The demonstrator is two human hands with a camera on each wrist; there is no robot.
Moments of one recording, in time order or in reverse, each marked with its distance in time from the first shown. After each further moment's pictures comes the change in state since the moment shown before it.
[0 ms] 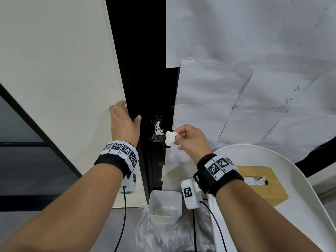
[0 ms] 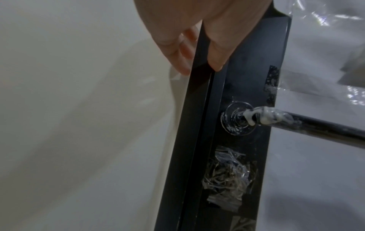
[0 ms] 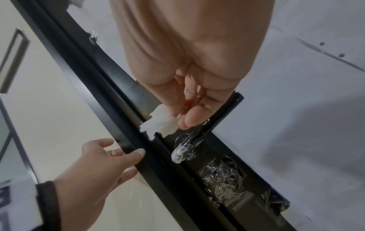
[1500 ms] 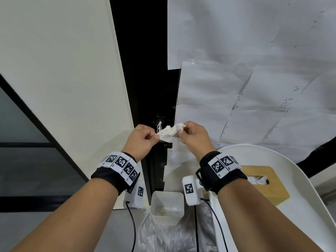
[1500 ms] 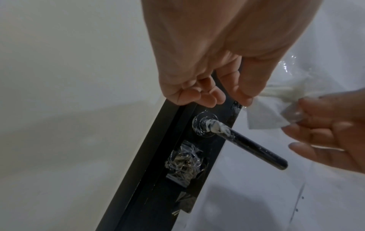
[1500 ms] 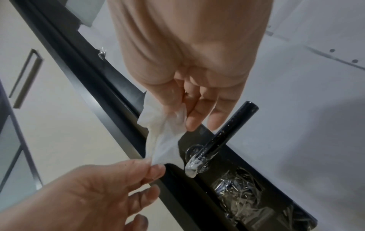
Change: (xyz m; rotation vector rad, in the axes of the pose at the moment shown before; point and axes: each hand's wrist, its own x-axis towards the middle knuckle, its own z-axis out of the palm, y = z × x) left_hand -0.038 0.008 -0.008 -0.136 -0.525 -0.076; right_hand 0.003 -0.004 -0.004 -0.045 0.037 -0.060
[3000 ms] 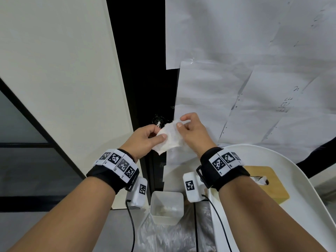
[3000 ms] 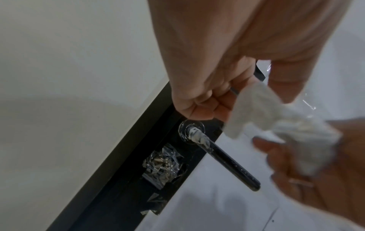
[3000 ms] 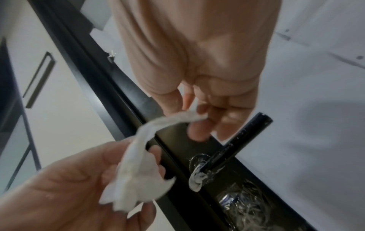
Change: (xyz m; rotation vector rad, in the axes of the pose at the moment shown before) left_hand -0.004 0.022 -0.004 -0.311 -0.222 -0.045; right_hand 0.000 -0.021 -0.009 -0.066 -0.057 -0.018
